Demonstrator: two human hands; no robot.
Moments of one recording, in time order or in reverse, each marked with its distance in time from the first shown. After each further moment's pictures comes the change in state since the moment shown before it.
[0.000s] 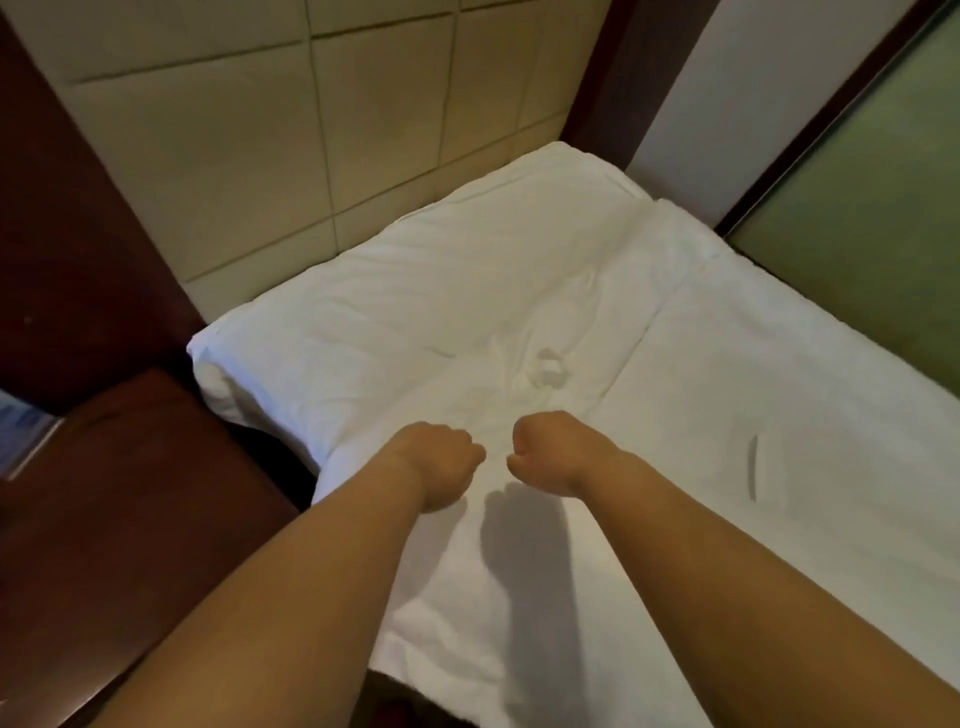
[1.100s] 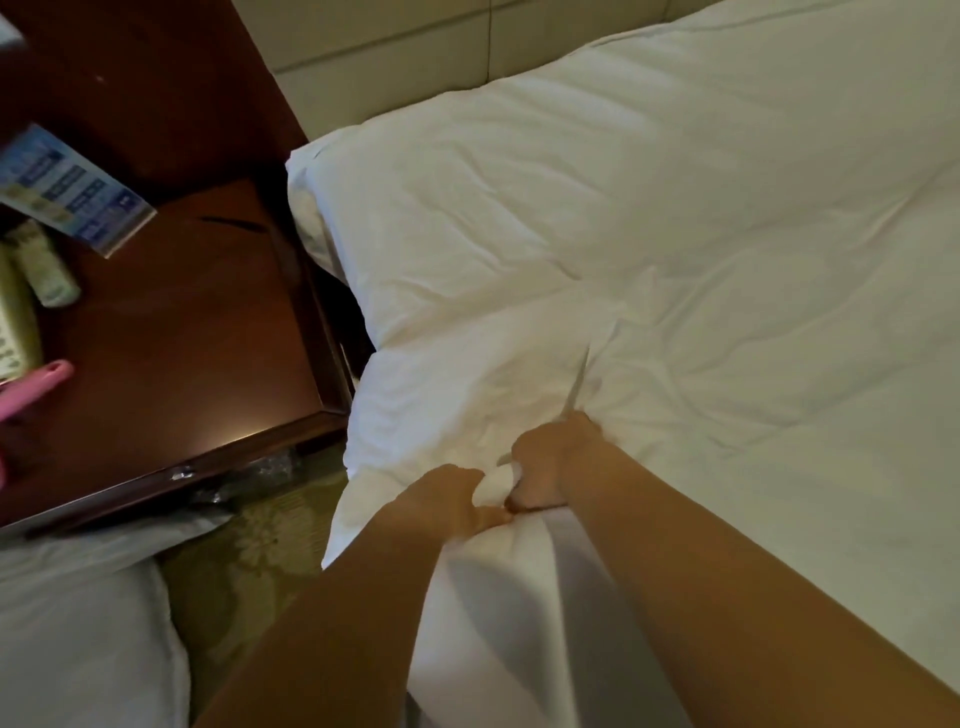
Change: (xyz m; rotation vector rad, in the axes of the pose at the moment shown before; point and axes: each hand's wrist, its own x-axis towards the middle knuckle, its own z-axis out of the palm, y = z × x) left_hand 0.095 0.027 0.163 -1.133 -0.232 -0.753; right_hand 0.194 0.027 0.124 -0.597 -0.429 -0.527
